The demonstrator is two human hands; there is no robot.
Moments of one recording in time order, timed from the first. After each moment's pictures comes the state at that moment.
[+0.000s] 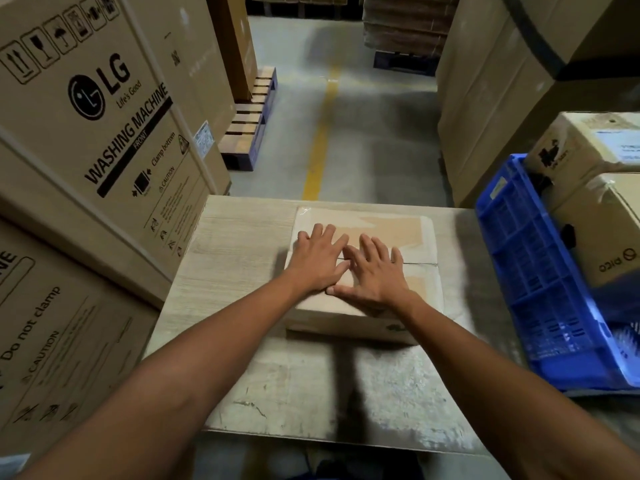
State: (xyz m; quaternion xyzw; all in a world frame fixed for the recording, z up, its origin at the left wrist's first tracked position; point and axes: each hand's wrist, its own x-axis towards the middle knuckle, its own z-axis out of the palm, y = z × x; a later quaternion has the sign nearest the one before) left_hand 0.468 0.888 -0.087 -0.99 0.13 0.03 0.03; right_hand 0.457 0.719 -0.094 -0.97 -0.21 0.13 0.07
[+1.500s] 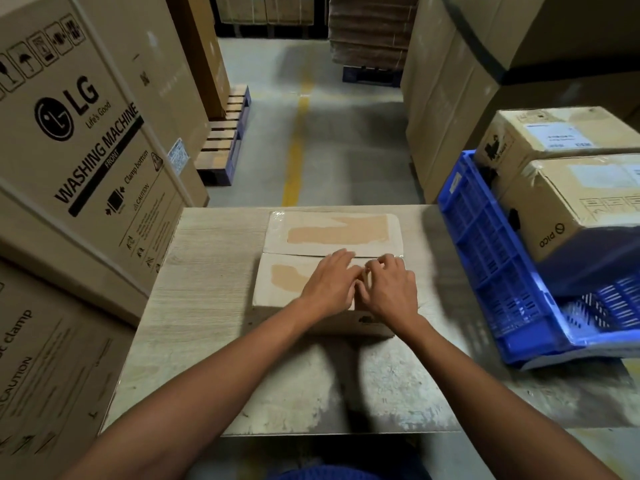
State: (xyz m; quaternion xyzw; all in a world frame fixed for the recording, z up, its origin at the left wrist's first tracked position) left_hand 0.418 0.812 -0.086 -0.96 0.24 0.01 -0.15; right_hand 0.407 0.658 -0.089 -0.99 -0.06 -0.02 0.11
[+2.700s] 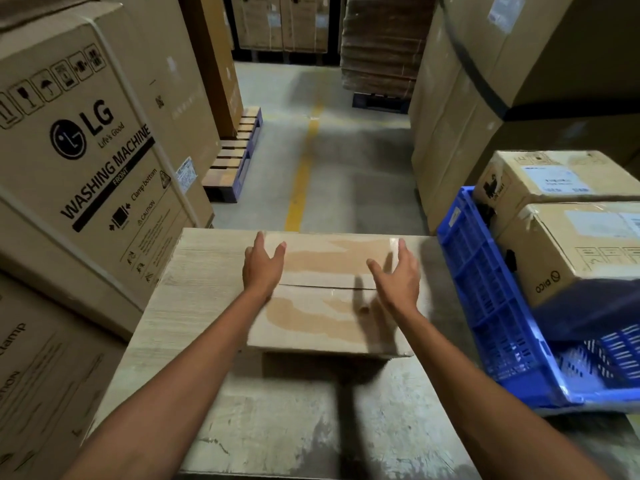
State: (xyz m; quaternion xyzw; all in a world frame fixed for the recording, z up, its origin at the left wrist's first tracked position) left_hand 0.486 0.894 -0.063 -0.85 -0.27 -0.05 -0.46; right_hand 0.478 0.640 -0.056 -0.88 0.12 -0.05 0.45
